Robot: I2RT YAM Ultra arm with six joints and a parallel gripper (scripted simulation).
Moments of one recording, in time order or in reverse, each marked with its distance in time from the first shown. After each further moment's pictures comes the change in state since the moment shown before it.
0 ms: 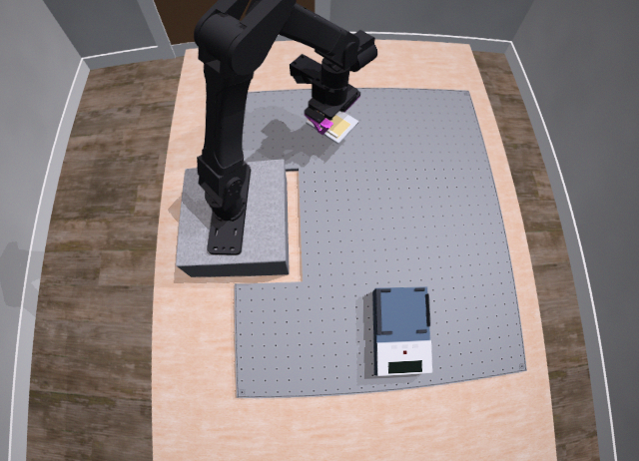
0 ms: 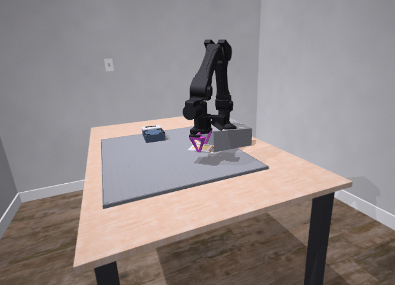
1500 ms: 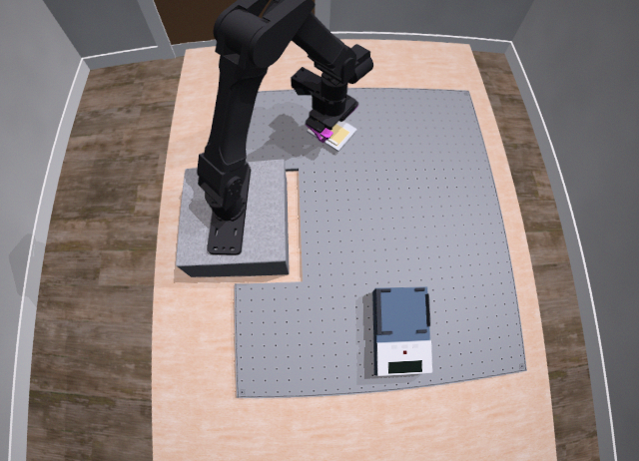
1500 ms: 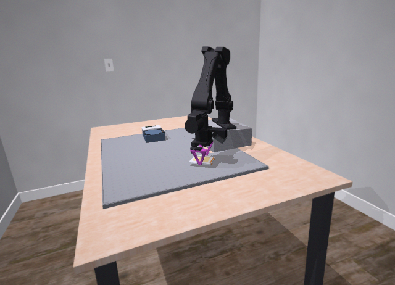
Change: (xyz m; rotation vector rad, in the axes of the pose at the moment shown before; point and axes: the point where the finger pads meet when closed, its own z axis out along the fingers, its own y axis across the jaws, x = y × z) arm -0.006 -0.010 0.052 0.012 0.001 -0.016
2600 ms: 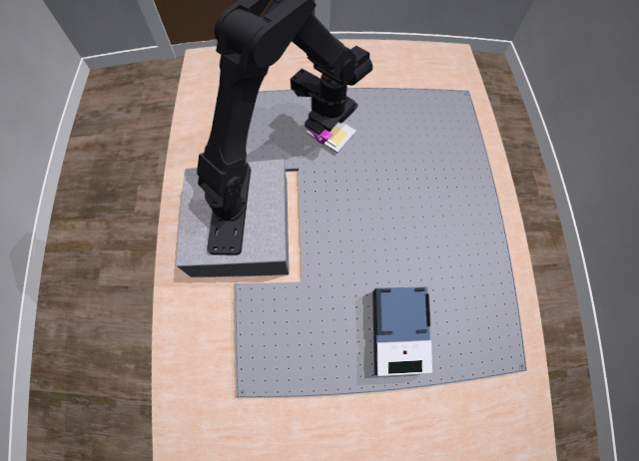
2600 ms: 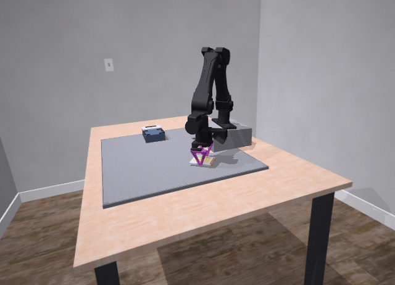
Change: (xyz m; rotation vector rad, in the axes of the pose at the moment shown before) arm 0.000 0.003 0.004 -0.006 -0.001 0.000
